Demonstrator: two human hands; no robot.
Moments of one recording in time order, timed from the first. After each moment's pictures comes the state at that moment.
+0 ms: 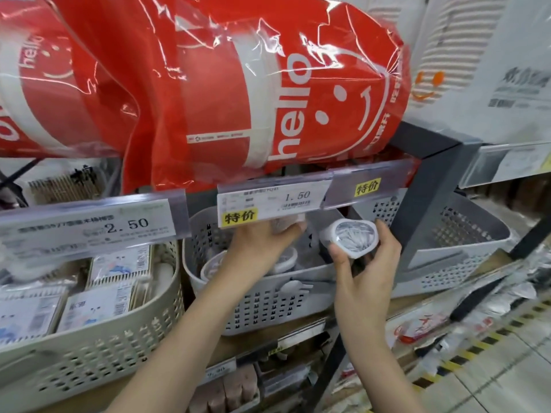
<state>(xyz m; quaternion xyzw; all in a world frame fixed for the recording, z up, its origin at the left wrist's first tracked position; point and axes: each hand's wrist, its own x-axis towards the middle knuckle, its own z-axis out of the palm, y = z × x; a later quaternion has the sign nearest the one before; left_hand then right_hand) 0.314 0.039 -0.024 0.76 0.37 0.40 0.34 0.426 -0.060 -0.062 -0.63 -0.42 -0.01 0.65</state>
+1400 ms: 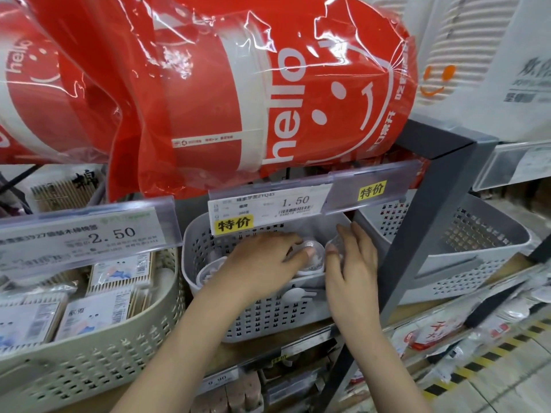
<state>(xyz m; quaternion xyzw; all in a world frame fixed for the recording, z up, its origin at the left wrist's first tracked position) 0.308 0.039 -0.025 0.91 0.35 0.15 0.15 0.439 -0.034 -0.071 -0.73 -0.49 0.00 0.48</state>
